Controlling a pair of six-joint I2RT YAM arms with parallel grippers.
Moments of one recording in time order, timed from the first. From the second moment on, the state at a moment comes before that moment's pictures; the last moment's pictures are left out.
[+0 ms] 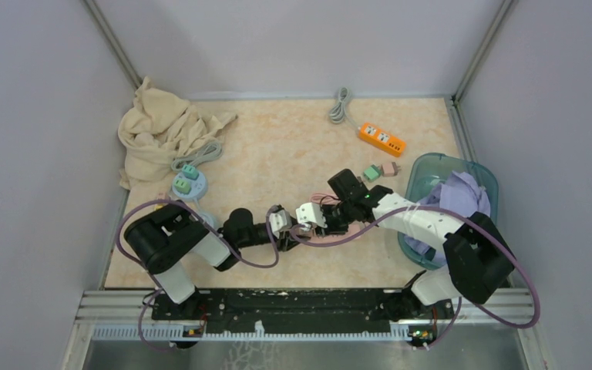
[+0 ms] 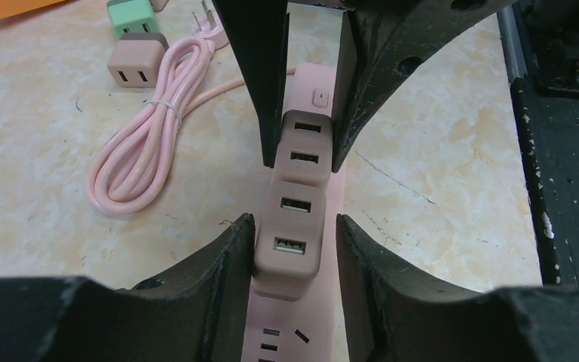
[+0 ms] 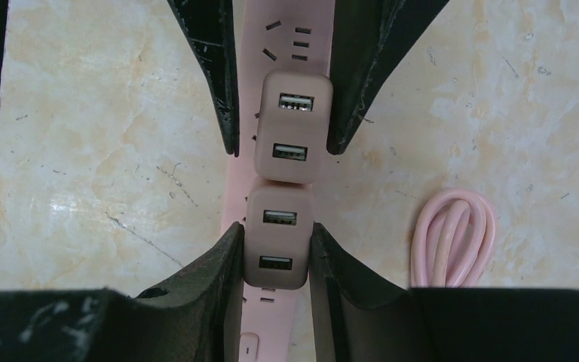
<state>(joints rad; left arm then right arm) -0.82 1.70 0.27 1.33 0.52 0.10 0.71 1.40 0.82 -0.48 -0.51 -1.03</state>
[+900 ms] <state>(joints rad) -0.81 1.72 0.30 1.30 0.56 0.13 0.70 1.40 0.83 -0.48 -0.50 -0.91</state>
